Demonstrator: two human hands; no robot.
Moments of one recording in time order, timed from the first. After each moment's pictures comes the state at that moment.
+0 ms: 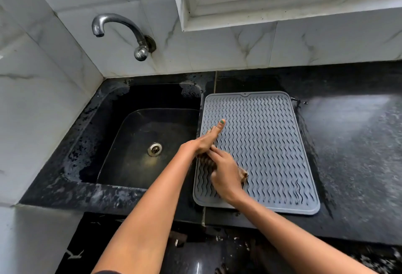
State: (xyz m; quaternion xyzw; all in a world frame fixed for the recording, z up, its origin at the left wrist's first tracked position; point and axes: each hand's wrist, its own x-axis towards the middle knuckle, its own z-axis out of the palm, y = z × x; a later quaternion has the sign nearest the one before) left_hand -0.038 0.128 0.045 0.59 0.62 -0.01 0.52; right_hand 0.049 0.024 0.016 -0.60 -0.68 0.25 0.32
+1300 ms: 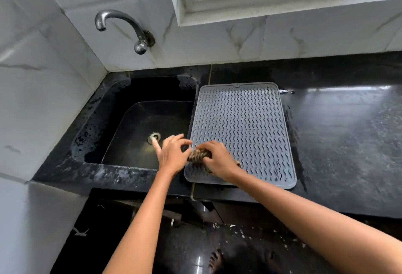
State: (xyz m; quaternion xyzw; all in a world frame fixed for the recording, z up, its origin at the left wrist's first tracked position) left_hand -0.082 0.025 0.016 0.65 0.74 0.10 0.11; right_hand 0.081 0.009 0.027 -0.54 -0.72 0.37 0.23
